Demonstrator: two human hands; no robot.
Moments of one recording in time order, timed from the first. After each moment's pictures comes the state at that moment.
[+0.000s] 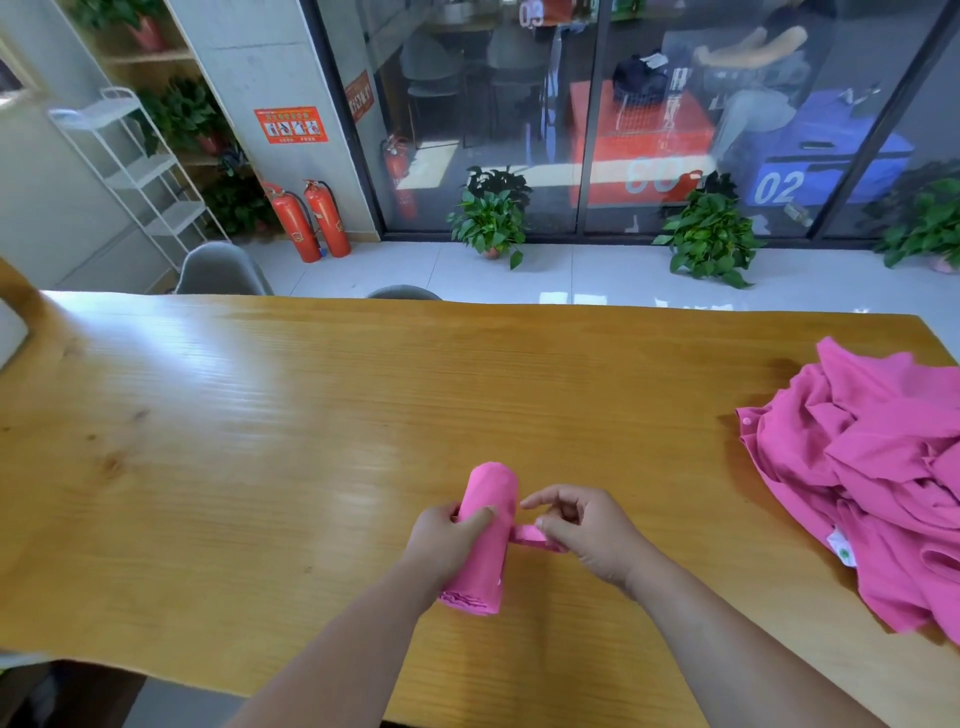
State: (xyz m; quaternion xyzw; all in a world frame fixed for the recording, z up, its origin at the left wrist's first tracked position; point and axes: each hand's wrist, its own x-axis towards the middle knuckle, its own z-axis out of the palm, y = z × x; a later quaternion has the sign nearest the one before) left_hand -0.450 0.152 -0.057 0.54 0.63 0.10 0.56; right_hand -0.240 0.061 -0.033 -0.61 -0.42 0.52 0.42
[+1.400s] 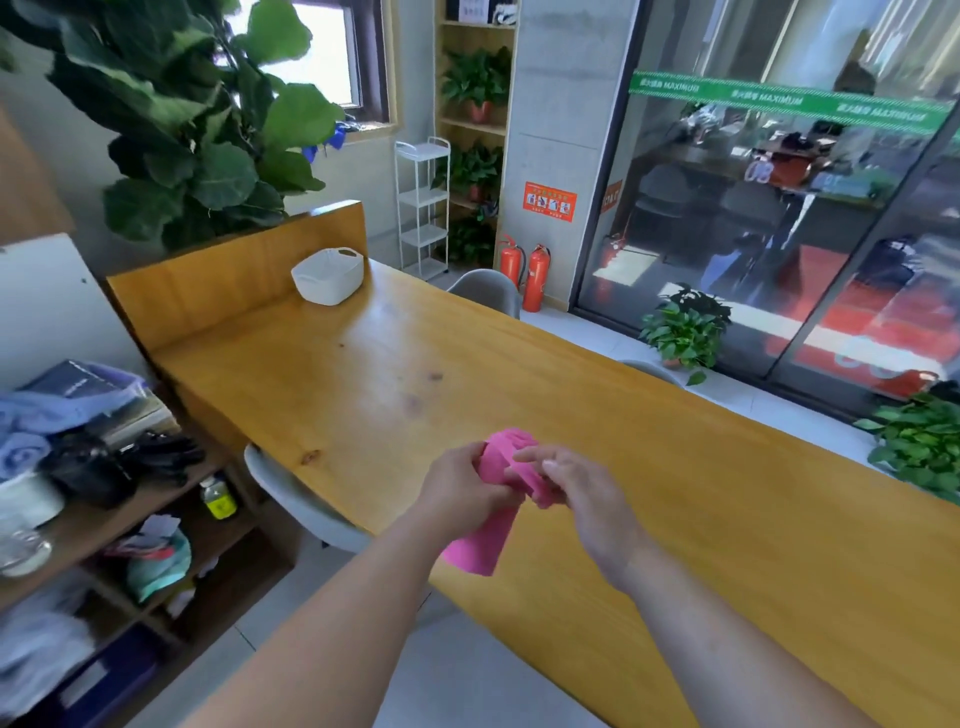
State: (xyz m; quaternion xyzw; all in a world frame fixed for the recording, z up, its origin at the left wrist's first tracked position) left_hand -0.830 0.176 0.071 0.59 0.64 0.32 0.39; right_hand -0.648 0.144 0.112 -0.47 -0.56 0.53 0.43
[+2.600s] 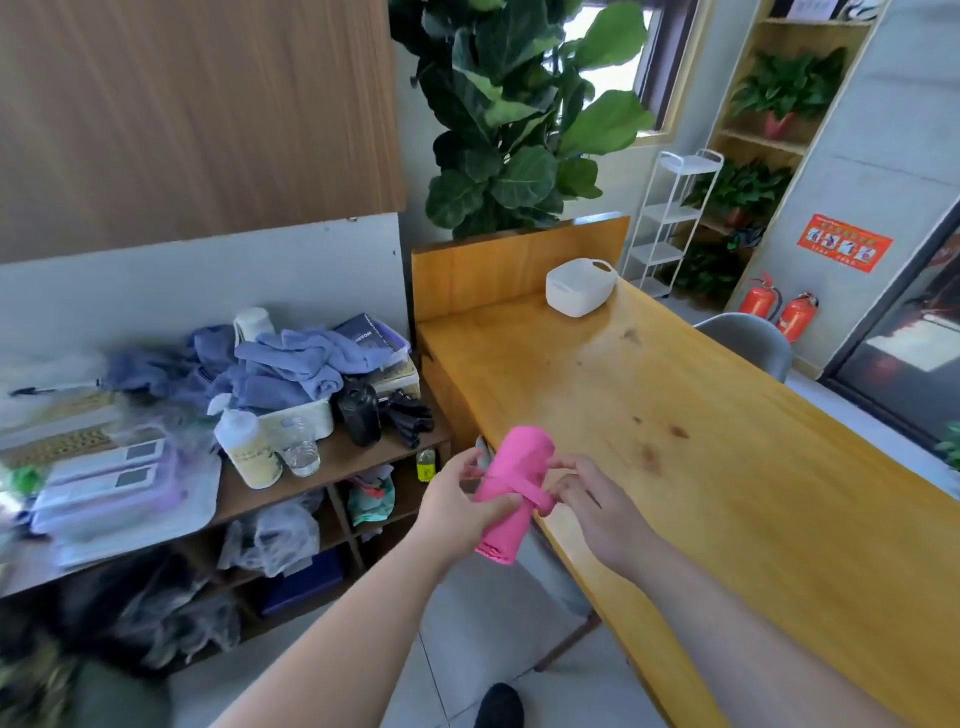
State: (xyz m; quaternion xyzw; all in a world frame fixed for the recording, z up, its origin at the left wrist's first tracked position) left_hand -1.130 0.126 0.033 0.33 0.72 0.50 0.35; right_hand -0.939 0.237 0.052 -0.39 -0.76 0.49 0.18
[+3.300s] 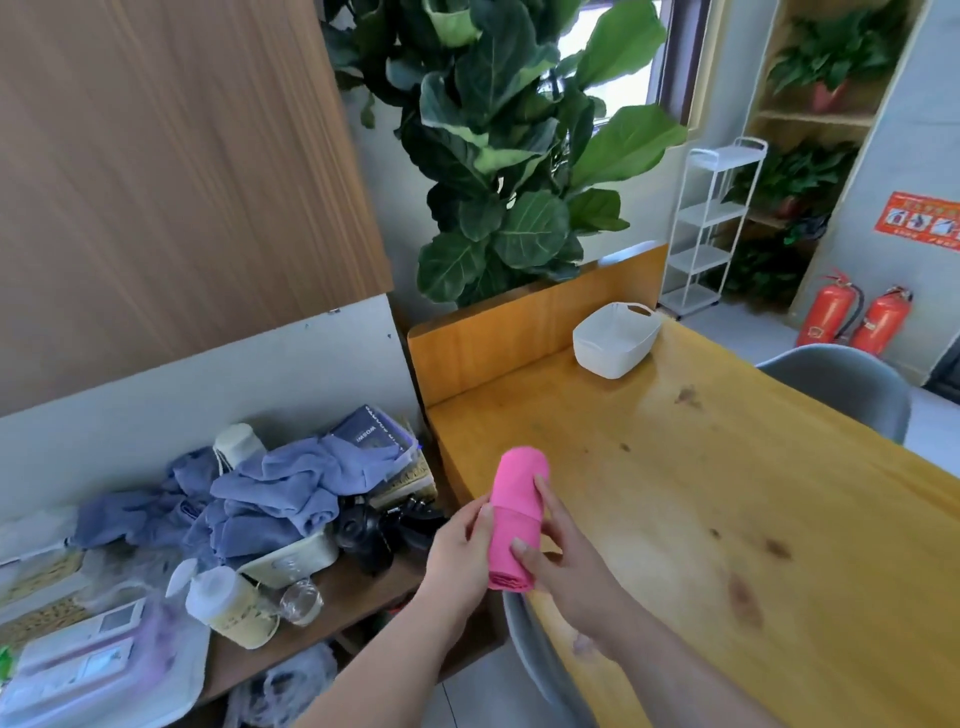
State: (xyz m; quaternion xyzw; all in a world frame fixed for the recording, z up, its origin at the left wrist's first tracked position) left_hand -1.246 0.314 0.024 0.25 0.73 0.53 0.35; right_hand -1.093 0.390 0.026 -0.32 -0.64 0.66 0.22
